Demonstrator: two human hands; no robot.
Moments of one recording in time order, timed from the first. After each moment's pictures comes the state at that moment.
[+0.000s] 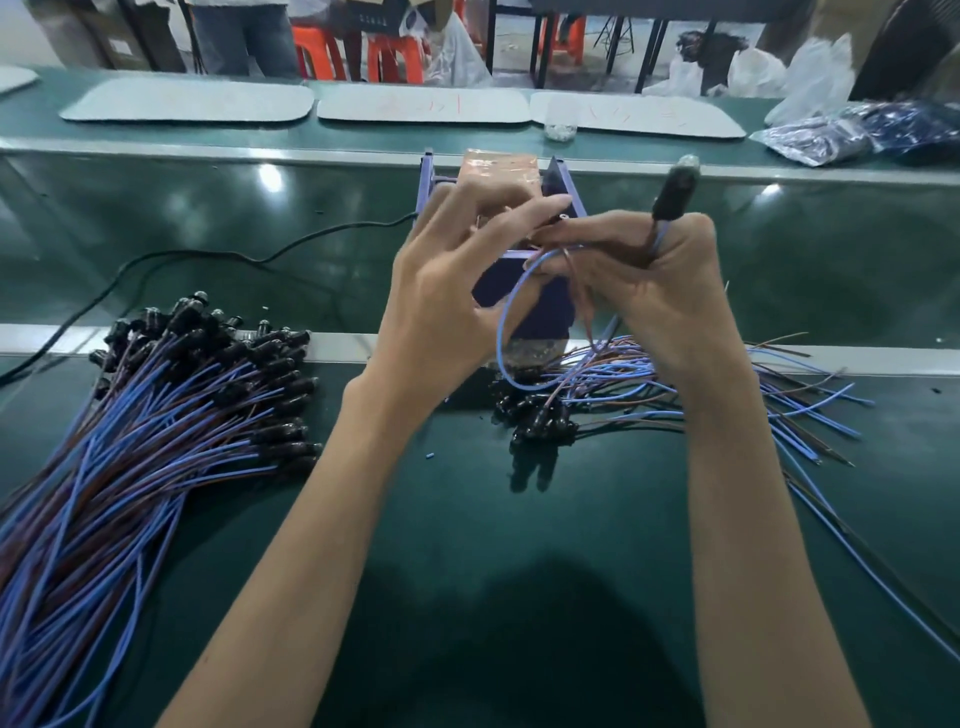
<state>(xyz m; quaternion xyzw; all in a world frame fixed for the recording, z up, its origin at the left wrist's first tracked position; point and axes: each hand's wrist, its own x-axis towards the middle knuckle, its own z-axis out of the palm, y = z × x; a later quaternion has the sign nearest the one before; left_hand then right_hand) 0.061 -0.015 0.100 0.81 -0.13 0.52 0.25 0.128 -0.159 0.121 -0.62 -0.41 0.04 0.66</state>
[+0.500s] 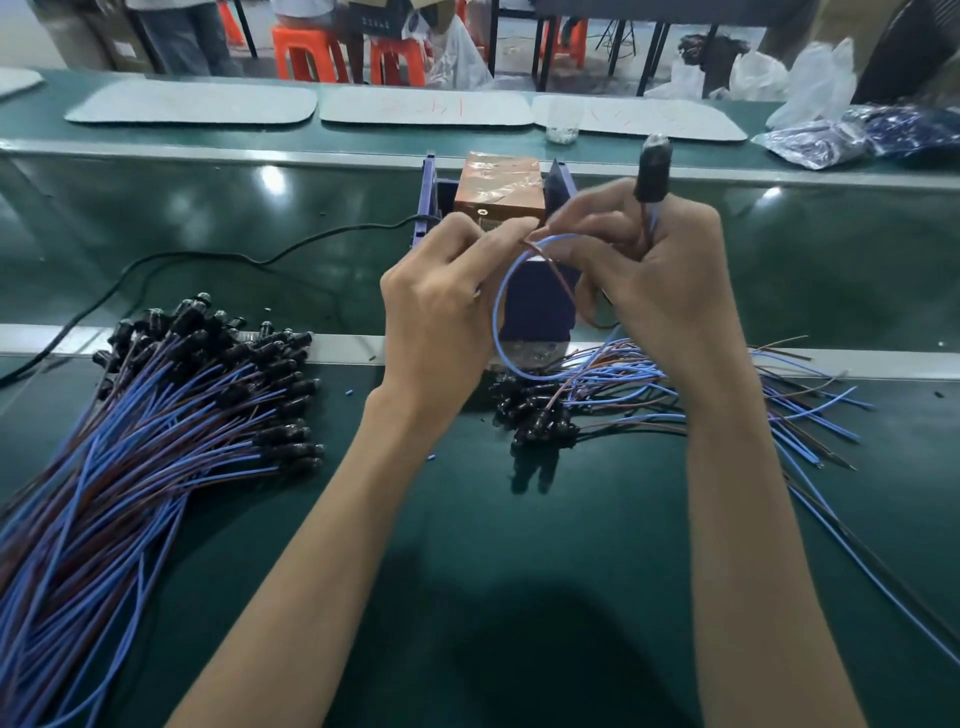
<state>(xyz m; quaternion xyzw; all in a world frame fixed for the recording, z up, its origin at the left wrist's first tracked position) 0.061 -0.019 0.091 0.80 -0.02 0.55 0.23 0.126 -0.155 0.129 -0.68 -0.36 0.00 0.64</state>
